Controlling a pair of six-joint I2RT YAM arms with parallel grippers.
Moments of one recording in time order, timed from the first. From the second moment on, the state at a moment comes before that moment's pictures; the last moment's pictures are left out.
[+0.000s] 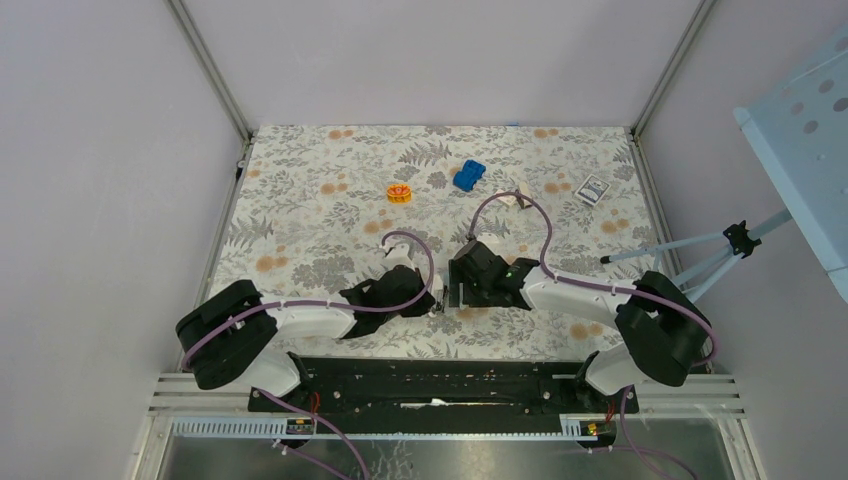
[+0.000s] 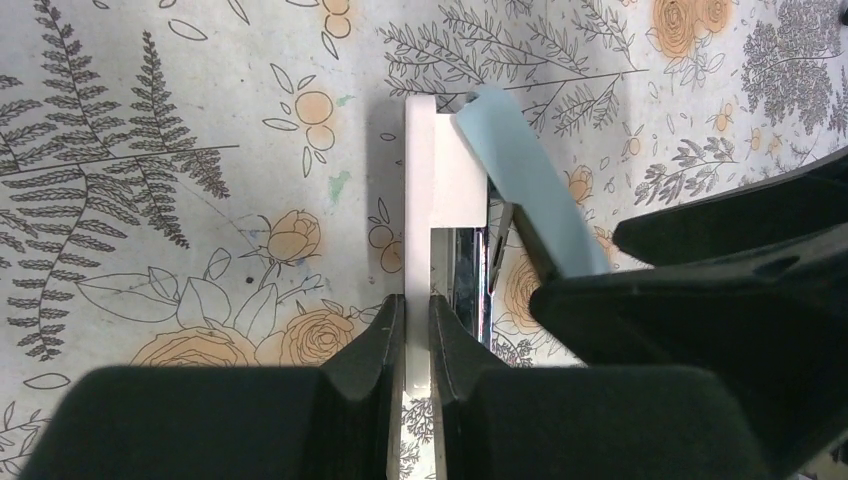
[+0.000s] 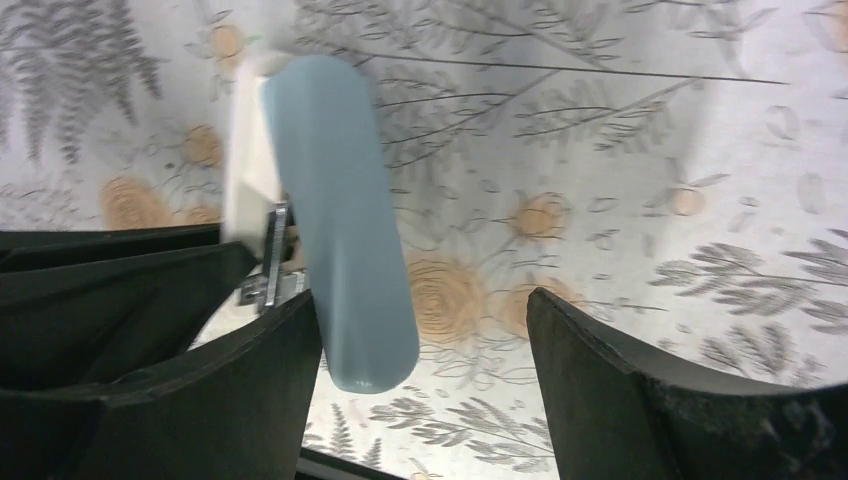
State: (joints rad) left arm -0.96 1.43 0.52 0.21 -0.21 -0.92; right arm 0.88 1.49 0.79 -0.33 0.14 0.78
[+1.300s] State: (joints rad) left arm -0.96 1.43 0.51 0.21 -0.22 -0.90; right arm 0.79 1.63 1.00 -0.53 0.38 0.64
